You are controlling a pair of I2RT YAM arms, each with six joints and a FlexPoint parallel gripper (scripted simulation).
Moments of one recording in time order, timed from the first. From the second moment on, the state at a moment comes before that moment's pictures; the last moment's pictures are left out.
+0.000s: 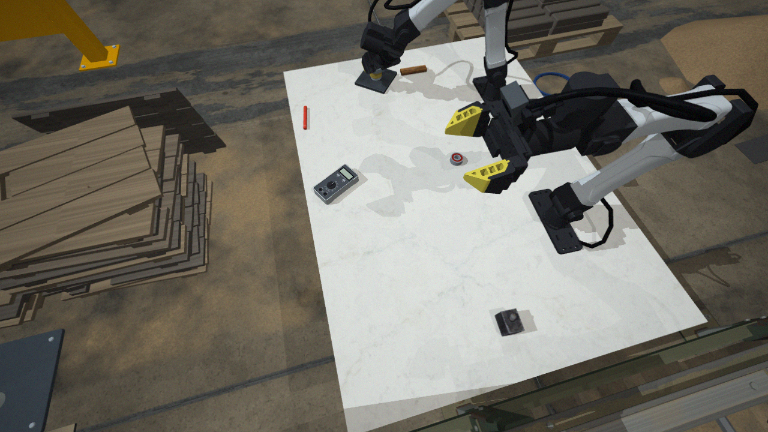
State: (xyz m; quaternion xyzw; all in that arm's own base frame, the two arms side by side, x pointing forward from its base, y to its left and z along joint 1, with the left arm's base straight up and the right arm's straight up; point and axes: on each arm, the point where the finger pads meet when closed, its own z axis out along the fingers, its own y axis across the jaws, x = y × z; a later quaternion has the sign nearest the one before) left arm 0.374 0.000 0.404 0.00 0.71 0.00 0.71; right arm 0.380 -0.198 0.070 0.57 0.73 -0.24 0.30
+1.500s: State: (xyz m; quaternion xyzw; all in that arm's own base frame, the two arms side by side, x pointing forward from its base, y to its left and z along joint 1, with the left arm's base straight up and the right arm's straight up) left arm 0.374 0.000 0.404 0.00 0.71 0.00 0.71; right arm 0.387 -0.198 0.182 0.56 0.73 -0.22 0.32
